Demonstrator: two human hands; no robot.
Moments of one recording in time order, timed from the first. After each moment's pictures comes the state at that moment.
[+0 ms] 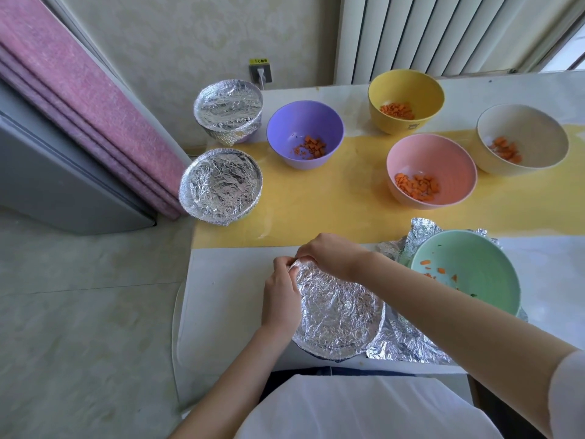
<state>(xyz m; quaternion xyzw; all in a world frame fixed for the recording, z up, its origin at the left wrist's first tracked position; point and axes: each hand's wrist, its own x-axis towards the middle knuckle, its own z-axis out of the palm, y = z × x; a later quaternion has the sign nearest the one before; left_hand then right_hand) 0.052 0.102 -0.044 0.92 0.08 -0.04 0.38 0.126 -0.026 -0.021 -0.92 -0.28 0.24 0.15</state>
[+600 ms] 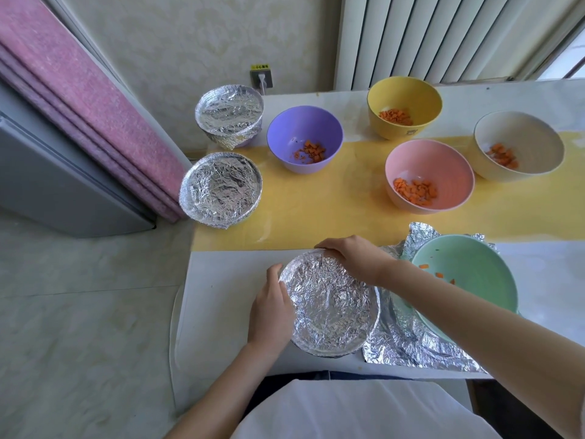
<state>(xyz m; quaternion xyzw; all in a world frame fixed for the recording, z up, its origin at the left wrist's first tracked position) 0.037 0.117 -0.038 0.93 0.06 -0.08 0.34 0.115 -0.066 -0.025 -0.93 -0.18 0.21 0.25</state>
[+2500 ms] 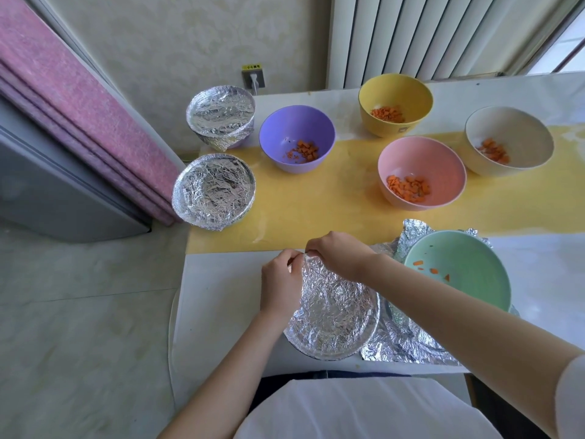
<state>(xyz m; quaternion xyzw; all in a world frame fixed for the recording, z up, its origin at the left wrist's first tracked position) 0.078 0.094 -0.037 0.89 0.06 -0.05 0.45 0.126 -0.044 -0.019 -0.94 -0.21 0.23 0.13</state>
